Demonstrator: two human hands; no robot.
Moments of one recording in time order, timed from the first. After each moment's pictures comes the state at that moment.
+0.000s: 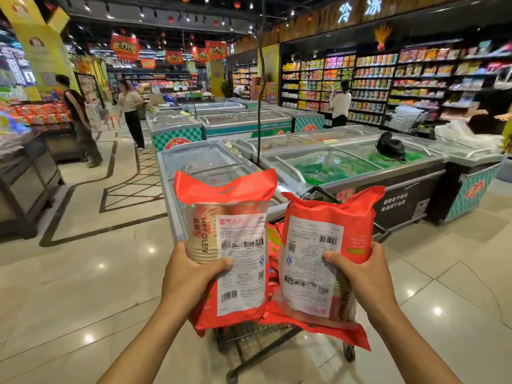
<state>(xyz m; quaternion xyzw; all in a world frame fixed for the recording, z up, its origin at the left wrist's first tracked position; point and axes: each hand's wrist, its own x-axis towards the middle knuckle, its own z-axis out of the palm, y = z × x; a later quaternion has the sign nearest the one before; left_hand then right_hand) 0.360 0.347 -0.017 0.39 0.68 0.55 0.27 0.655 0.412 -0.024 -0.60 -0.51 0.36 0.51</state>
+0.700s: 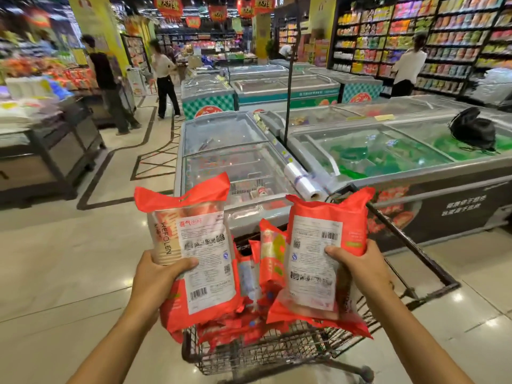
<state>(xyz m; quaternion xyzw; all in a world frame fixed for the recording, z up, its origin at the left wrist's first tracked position) 0.333 0.582 -0.094 0.26 0.72 0.59 0.26 0.669 0.756 -0.109 -0.55 -0.53 0.48 0.43</state>
